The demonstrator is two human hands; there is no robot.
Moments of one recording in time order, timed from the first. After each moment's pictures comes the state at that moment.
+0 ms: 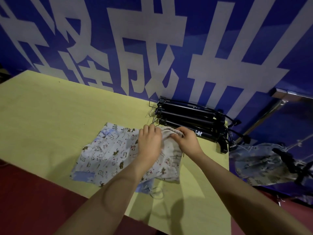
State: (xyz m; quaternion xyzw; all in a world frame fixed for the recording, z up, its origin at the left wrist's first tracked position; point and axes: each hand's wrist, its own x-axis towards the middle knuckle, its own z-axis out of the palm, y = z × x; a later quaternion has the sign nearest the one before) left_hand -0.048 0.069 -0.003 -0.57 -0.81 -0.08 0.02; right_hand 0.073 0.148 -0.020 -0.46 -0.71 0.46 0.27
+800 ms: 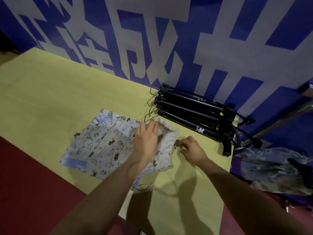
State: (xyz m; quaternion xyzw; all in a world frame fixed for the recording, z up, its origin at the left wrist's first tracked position) left_hand -0.026 0.095 -0.031 -0.54 -0.84 0.00 0.04; right_hand 0.128 0.206 -0.119 -0.42 -0.85 0.33 0.00
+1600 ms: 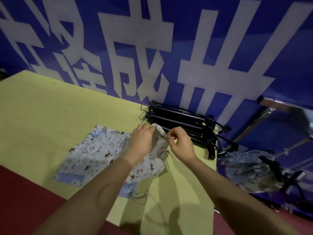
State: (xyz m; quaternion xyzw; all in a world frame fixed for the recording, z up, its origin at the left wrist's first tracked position) left_hand -0.040 0.100 0.005 -0.60 -0.80 -0.09 -0.05; right_hand 0.105 0.168 -0.019 -0.39 -0.82 0.28 0.30
